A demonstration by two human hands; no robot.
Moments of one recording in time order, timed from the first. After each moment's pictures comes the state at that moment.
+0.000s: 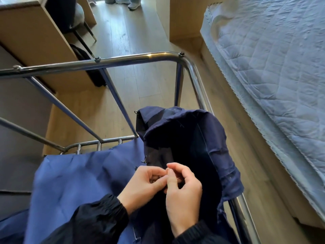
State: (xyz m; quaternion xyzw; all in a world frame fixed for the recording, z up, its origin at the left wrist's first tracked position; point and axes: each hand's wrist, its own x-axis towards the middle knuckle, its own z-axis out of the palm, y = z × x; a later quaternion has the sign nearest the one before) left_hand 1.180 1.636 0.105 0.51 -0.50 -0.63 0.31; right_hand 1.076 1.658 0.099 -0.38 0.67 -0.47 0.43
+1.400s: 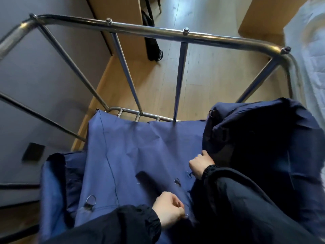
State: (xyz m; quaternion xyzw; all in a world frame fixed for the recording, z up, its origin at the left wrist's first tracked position) left_hand 1.217 1.735 0.007 0.72 -0.26 -0.62 0.15; right_hand 1.127 1.561 -0.042 -0.88 0.28 0.38 0.08
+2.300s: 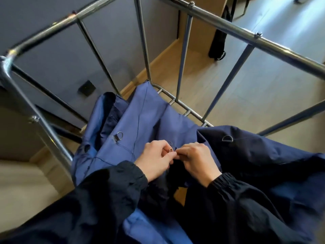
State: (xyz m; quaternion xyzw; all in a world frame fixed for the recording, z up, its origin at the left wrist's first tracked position) left_hand 1.221 1.753 0.100 0.84 -0.22 -0.34 0.36; right_hand 1.133 1.619 0.059 -0.96 0.08 -0.08 0.27
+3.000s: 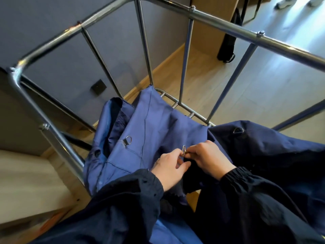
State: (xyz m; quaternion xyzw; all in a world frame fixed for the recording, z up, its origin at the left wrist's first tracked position) left_hand 1.180 1.768 0.069 0.85 -0.26 -0.33 0.31; right_hand 1.122 1.608 0.055 -0.96 0.04 0.05 0.26
